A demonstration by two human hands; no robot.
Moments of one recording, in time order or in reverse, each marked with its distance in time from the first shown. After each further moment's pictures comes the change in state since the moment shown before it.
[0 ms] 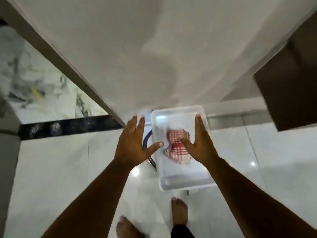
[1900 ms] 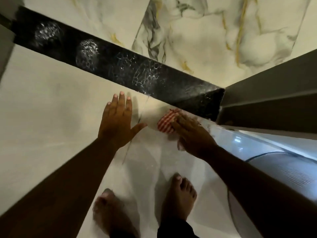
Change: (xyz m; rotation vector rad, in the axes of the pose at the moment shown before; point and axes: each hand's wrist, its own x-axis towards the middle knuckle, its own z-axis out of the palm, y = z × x) left_hand 0.138 -0.624 0.214 0.153 -0.054 -0.373; right_hand 0.272 -0.016 0.601 -0.712 -0.562 -0.843
